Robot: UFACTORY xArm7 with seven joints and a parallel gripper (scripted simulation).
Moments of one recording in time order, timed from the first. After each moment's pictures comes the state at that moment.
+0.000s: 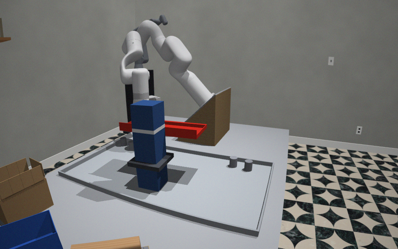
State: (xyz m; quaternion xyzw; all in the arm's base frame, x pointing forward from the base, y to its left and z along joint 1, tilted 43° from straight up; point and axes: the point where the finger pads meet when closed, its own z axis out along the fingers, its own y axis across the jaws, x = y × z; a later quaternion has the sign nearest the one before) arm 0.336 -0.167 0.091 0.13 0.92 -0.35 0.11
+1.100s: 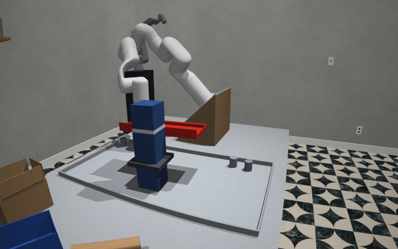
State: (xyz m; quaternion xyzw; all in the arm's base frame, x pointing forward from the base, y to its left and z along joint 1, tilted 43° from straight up) arm 0.342 -0.195 0.060 0.13 0.92 -0.35 0.11
